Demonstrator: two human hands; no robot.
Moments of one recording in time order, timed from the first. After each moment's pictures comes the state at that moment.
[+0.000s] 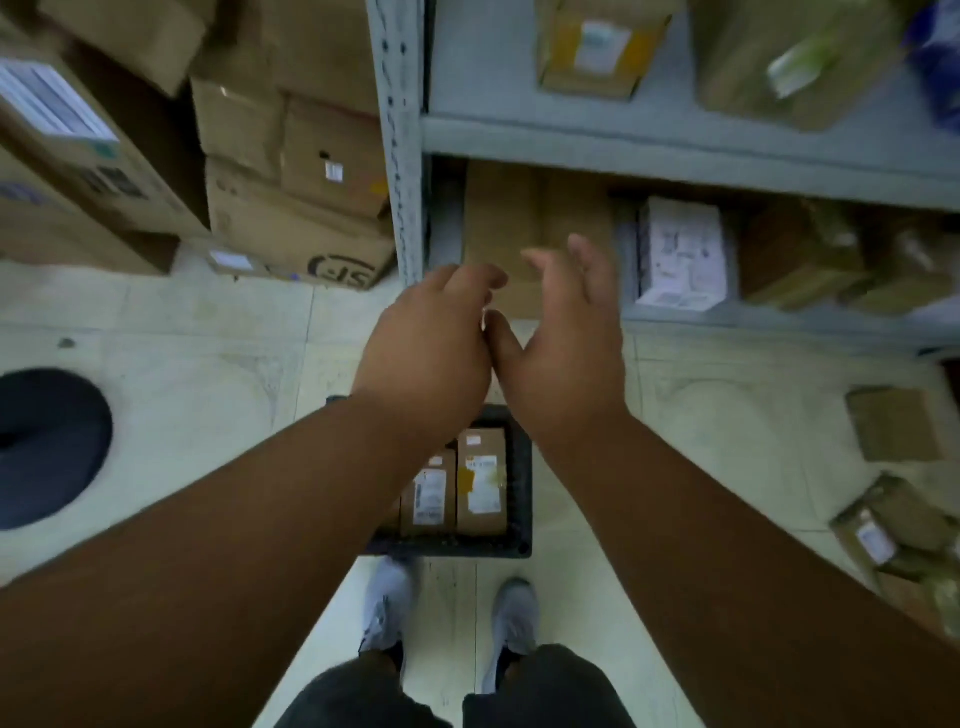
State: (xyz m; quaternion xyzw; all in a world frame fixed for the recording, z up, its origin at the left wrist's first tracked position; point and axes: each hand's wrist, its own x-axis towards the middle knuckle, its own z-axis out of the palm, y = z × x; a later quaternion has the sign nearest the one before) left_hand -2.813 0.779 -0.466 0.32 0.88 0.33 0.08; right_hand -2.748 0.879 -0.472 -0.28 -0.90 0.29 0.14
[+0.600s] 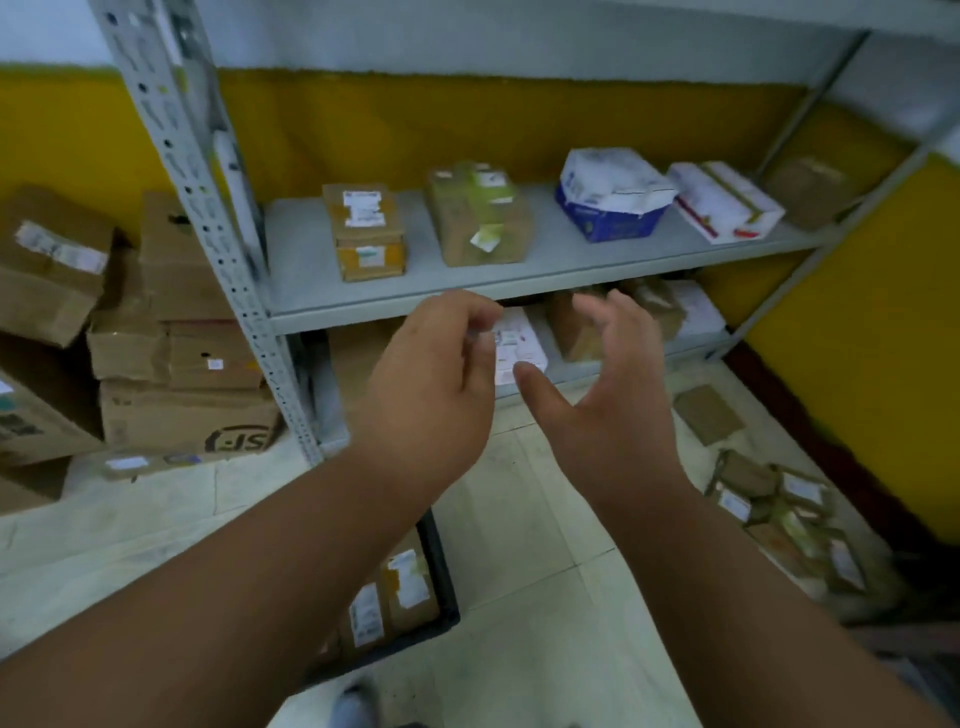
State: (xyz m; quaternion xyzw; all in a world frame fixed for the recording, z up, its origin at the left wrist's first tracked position) left_hand -2.652 0.825 -0.248 0.45 0.75 0.48 0.04; right_hand -2.526 0.910 -0.246 -0.37 -0.83 0.26 0.33
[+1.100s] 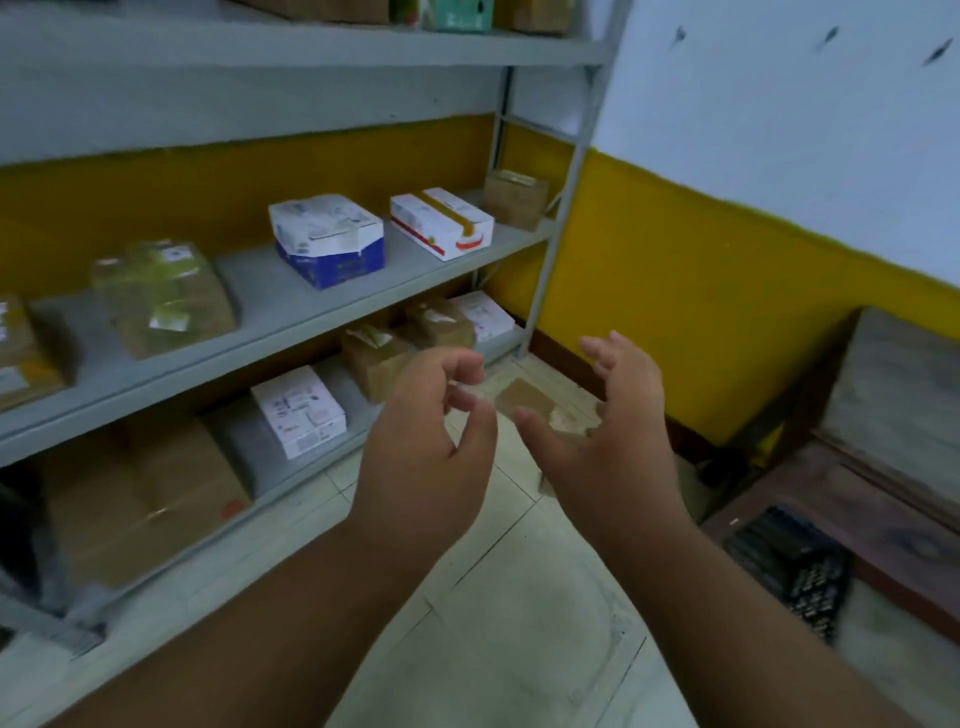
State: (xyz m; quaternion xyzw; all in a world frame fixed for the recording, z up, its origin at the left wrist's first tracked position) left_hand -2.345 1.012 -0.233 0.57 0.60 0.54 0.16; right_hand -2.196 1.051 -0.222 -0.52 -0.72 0.18 0.42
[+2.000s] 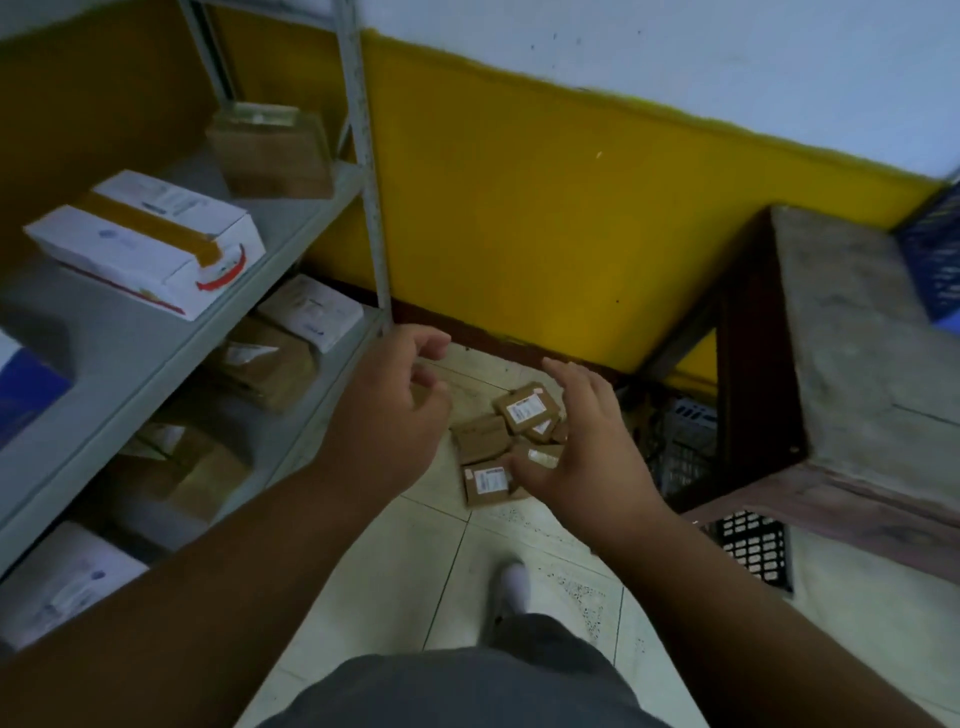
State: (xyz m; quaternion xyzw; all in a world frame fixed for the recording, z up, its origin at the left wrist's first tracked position) left_hand -2.274 1.530 -0.314 0.71 0.52 0.37 0.31; right_hand -2.086 1.459 -0.315 -0.70 -0.62 0.23 0.28
